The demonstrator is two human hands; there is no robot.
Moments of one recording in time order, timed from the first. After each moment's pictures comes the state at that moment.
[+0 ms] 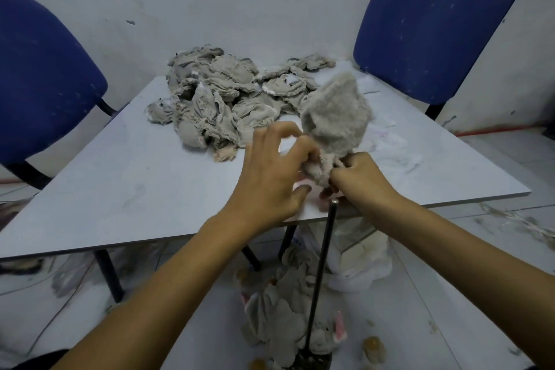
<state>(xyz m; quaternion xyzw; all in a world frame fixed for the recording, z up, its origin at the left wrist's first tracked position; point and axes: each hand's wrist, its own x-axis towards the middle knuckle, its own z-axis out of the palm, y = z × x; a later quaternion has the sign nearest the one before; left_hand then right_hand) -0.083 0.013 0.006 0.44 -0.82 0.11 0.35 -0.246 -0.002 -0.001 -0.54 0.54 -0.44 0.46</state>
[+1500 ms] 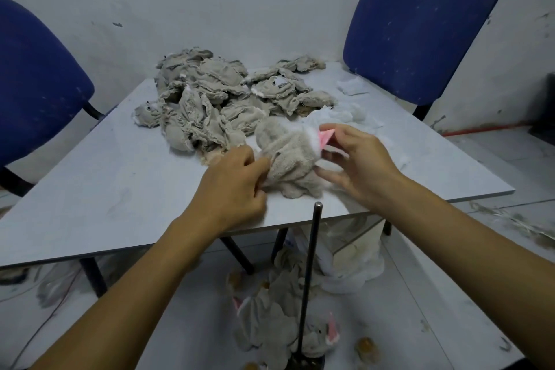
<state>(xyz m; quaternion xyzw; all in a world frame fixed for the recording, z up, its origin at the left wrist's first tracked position) -0.049 -0.003 -0.003 0.50 -0.84 0.08 0.22 -0.265 -0.018 0.019 -0.38 0.41 -0.55 0.62</state>
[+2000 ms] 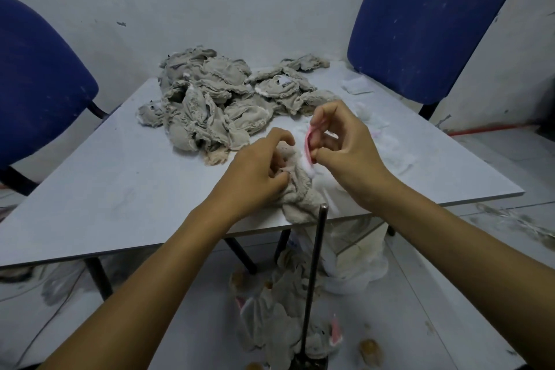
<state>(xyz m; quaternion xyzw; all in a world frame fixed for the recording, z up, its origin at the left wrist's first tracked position) -0.070 -0.012 0.010 0.49 -0.80 -0.13 0.33 -0.246 -0.011 0.027 -0.66 0.35 -0.55 0.37</state>
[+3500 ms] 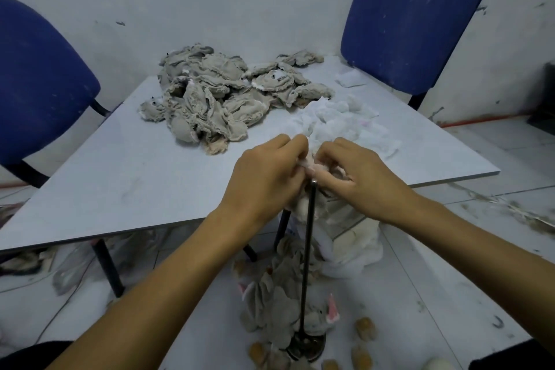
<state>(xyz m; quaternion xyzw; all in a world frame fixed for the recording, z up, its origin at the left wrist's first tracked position) -0.100 0.049 0.028 0.44 -0.83 0.06 0.34 -0.282 0.036 0.010 -0.82 0.46 -0.31 0.12</state>
